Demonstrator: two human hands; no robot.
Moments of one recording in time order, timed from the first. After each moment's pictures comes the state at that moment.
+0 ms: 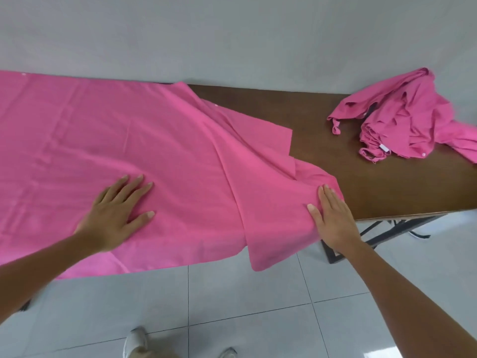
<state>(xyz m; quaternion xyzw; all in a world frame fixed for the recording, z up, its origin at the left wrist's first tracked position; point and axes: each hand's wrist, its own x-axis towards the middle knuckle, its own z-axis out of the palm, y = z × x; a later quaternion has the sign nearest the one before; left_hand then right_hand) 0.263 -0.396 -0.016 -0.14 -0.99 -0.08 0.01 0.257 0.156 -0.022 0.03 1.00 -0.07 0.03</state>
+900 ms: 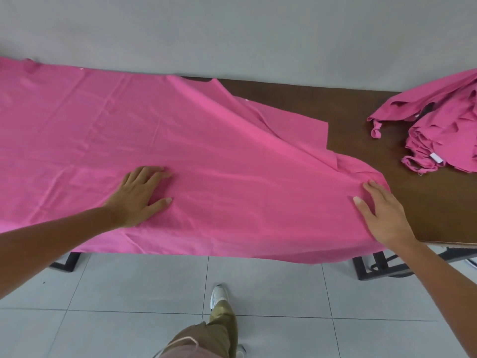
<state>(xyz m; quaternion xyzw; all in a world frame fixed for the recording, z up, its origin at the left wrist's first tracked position) 0.254 -0.375 0.002 -0.13 -0.99 -0.06 0.01 0.204 0.227 -0.003 -0.01 0.99 -0.13 -0.01</state>
